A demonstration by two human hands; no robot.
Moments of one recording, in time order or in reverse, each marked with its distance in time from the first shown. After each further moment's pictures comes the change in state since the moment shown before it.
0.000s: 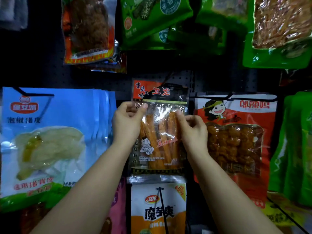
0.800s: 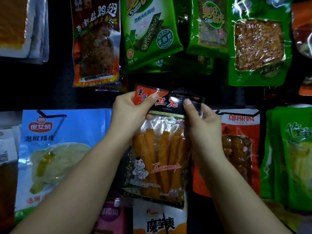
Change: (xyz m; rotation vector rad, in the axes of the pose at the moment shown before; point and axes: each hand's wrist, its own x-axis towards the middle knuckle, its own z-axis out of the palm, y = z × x) left_hand -0.004 0.091 -0.028 -0.157 -0.188 0.173; right_hand -0.034 -0.092 -0.025 0.315 -0.070 -0.147
